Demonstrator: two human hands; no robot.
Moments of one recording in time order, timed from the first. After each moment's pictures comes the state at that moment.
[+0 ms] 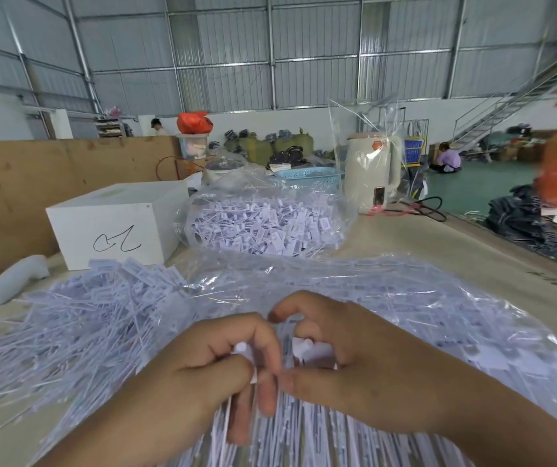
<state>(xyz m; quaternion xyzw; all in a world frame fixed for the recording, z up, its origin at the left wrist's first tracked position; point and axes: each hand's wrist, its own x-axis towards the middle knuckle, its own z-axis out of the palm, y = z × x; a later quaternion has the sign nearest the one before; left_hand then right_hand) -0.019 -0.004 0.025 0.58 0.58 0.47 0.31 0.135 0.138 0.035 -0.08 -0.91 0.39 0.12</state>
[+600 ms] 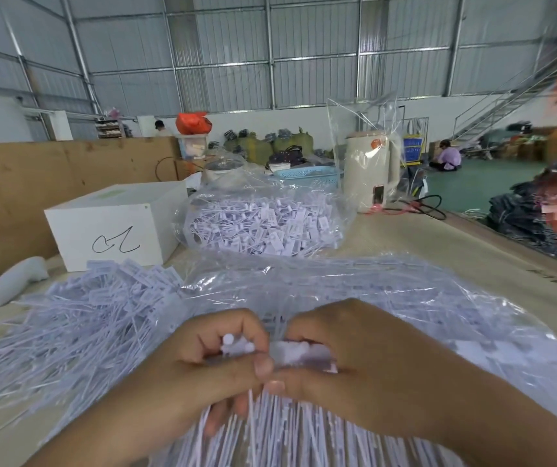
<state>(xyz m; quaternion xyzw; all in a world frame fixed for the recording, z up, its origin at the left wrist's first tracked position) -0.018 -0.001 0.026 0.55 0.55 0.53 0.34 0.136 0.135 0.038 -0.05 -0.96 0.22 0.18</state>
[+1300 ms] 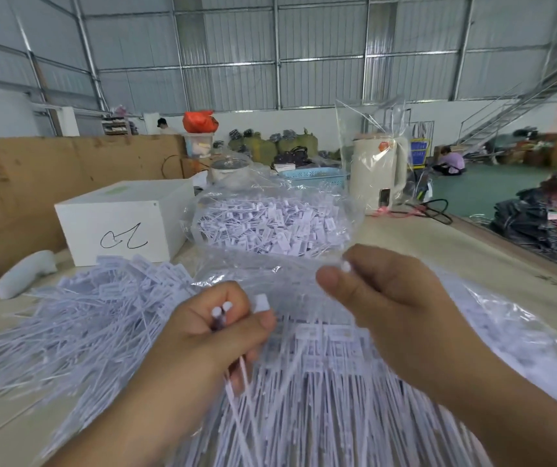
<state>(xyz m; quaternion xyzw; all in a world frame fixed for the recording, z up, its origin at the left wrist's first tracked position) -0.010 0.008 0.021 0.42 0.54 0.68 0.25 0.136 0.143 0.044 -0.10 -0.82 0.41 0.39</state>
